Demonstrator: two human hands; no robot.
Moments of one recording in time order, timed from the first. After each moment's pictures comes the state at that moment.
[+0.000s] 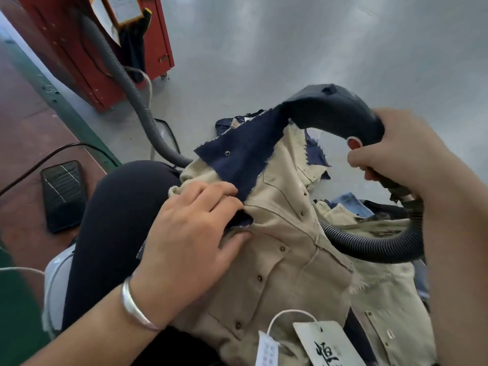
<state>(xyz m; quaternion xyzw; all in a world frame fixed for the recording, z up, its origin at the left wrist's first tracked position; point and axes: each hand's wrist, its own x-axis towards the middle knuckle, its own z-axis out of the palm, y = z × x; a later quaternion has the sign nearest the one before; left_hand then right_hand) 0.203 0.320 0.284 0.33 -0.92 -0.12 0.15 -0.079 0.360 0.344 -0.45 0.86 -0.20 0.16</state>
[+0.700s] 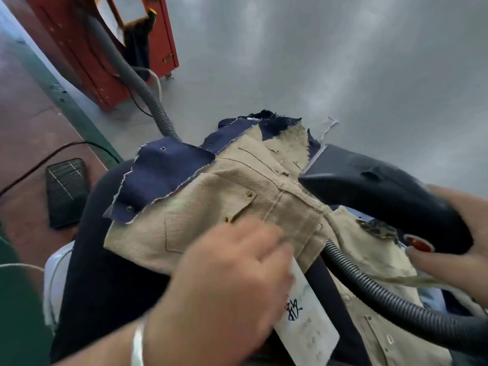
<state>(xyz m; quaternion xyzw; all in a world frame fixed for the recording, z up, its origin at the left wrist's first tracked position) 0.182 0.368 0.315 0.22 -0.95 -0.11 0.21 -0.094 0.495 0.350 -0.52 0.83 -0.13 0.13</state>
